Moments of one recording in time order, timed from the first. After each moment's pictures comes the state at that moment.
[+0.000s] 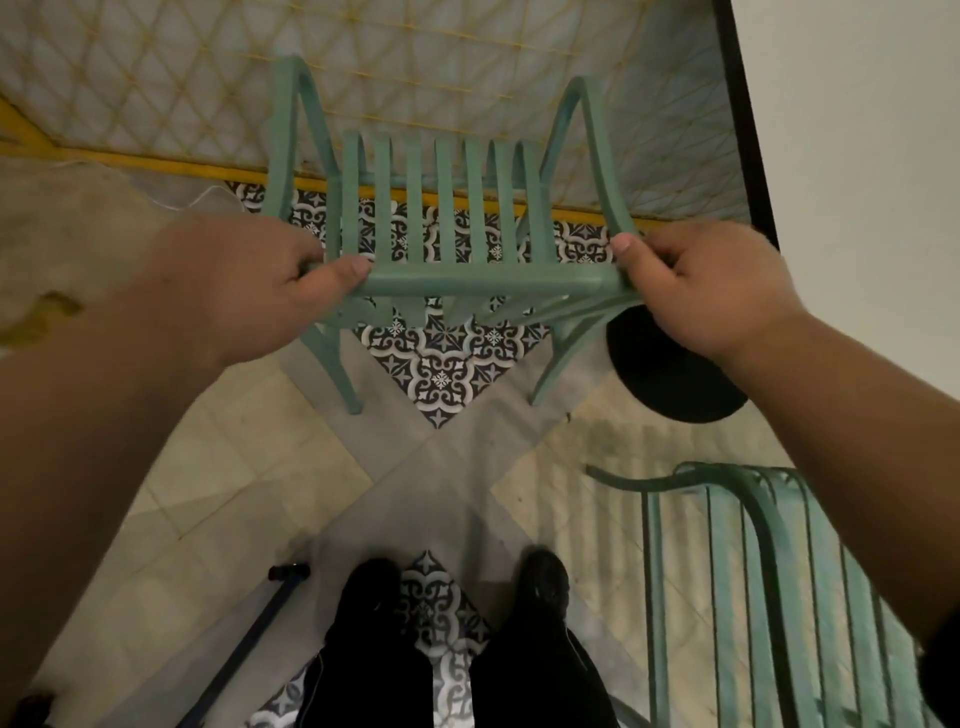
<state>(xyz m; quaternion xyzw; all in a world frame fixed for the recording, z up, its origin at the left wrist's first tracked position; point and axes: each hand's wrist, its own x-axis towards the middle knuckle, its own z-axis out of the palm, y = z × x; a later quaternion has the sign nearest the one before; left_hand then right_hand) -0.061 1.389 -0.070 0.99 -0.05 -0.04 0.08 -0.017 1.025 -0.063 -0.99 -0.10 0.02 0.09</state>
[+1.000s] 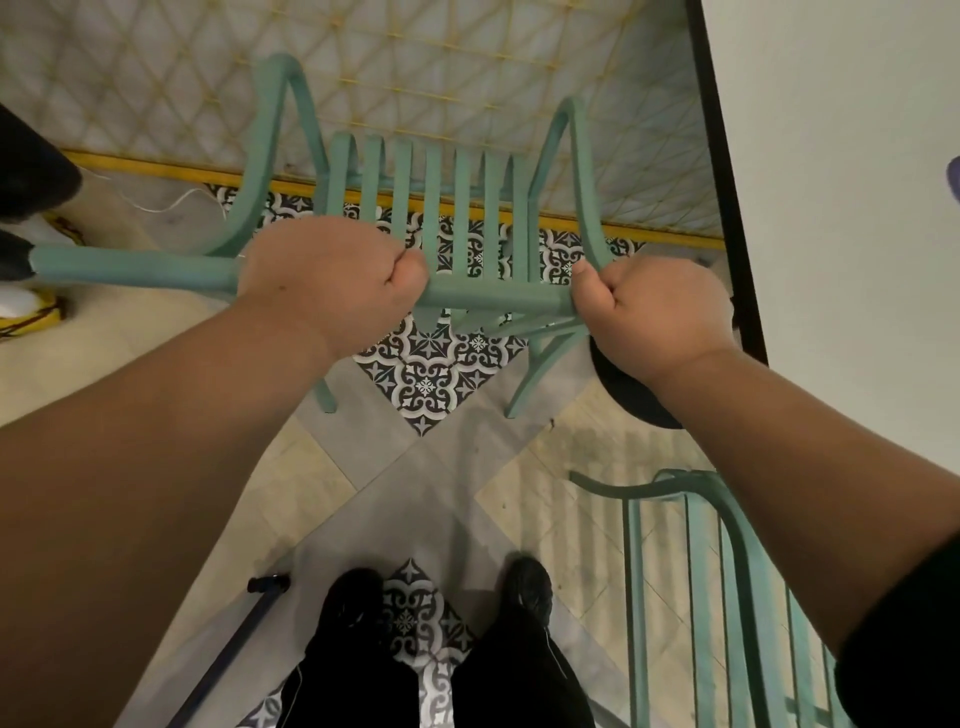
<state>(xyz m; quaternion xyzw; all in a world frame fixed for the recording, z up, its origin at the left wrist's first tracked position) -0.032 1.318 -0.080 1.00 -0.08 0.02 0.02 -0.026 1.053 -0.064 -1.00 -0.08 0.05 0.01</state>
